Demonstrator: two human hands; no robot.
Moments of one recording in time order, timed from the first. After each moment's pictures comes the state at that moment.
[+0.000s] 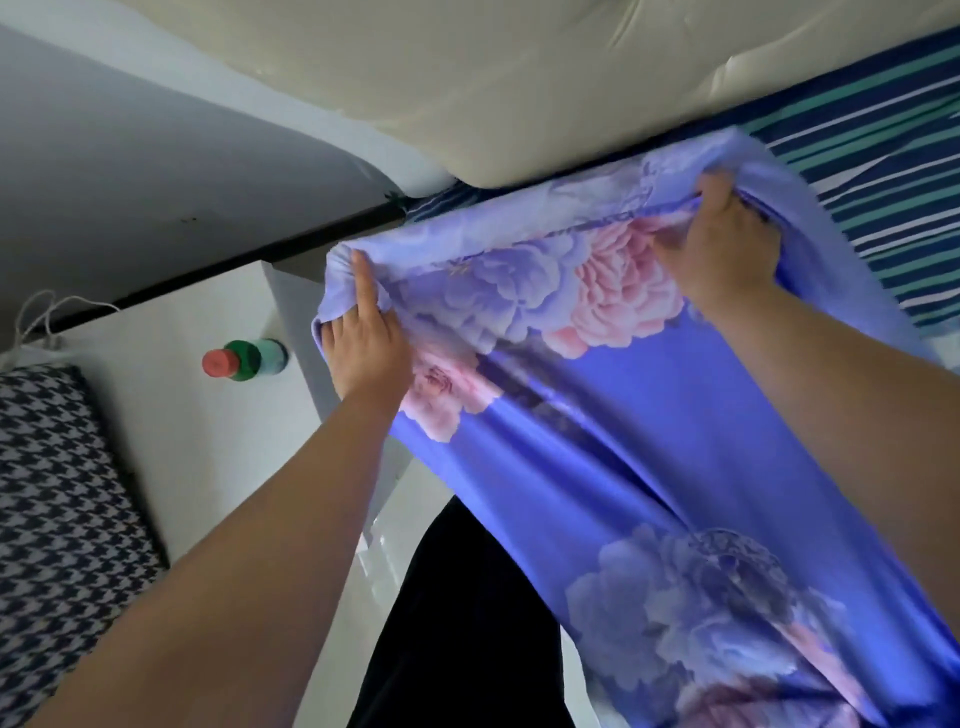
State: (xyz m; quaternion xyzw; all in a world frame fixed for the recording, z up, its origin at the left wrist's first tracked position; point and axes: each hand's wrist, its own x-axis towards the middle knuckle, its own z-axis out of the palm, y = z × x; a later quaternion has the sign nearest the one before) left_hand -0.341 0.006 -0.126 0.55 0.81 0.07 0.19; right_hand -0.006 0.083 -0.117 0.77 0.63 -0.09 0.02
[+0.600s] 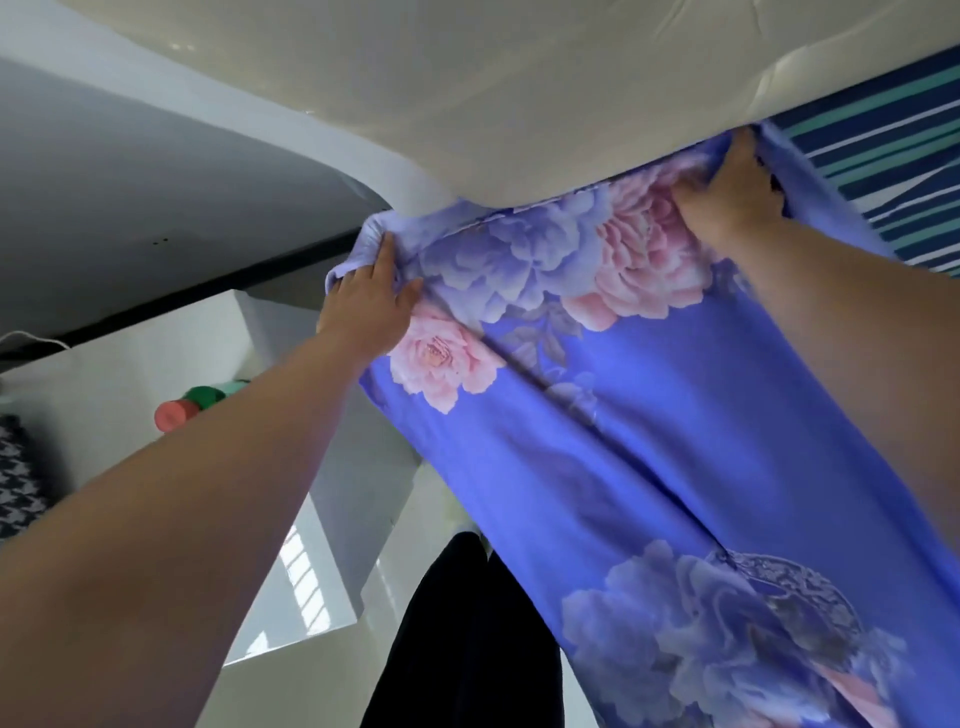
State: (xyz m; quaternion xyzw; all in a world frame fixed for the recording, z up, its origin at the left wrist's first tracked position) left_hand -0.364 0.097 -0.195 0.65 0.70 -0.08 0.28; right_hand 0.006 0.165 -0.178 0.83 0.52 -0.20 -0.05
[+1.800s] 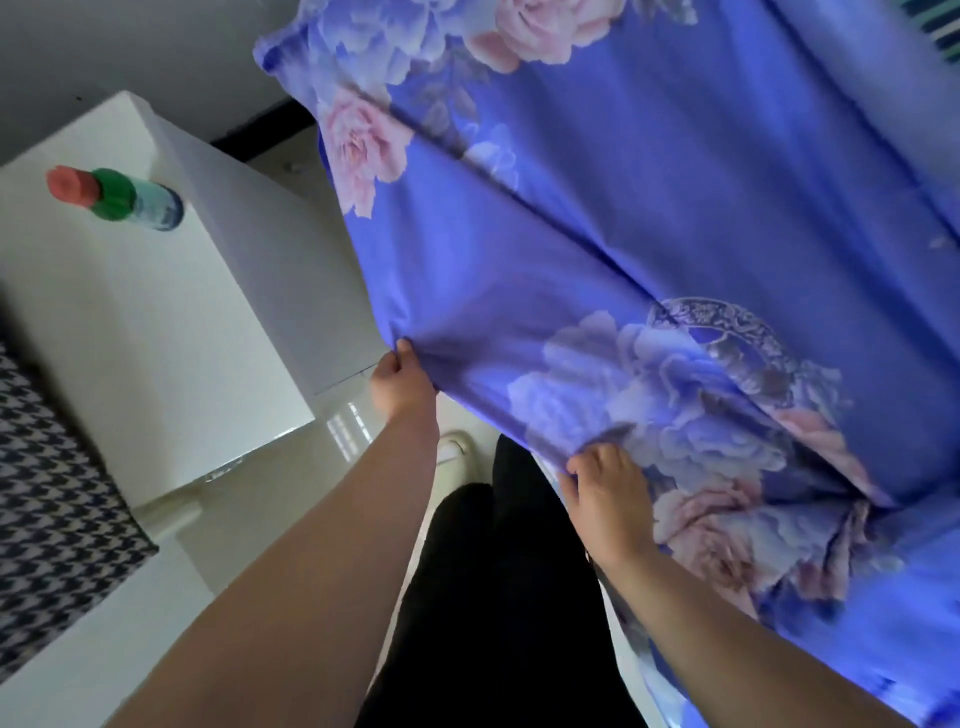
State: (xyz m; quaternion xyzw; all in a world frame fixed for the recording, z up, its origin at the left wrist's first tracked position) left_hand -0.273 -0.217 -0.196 0.07 0.84 0.25 0.48; right_hand -0.088 -0.380 -0.176 0.73 0.64 -0.22 0.08
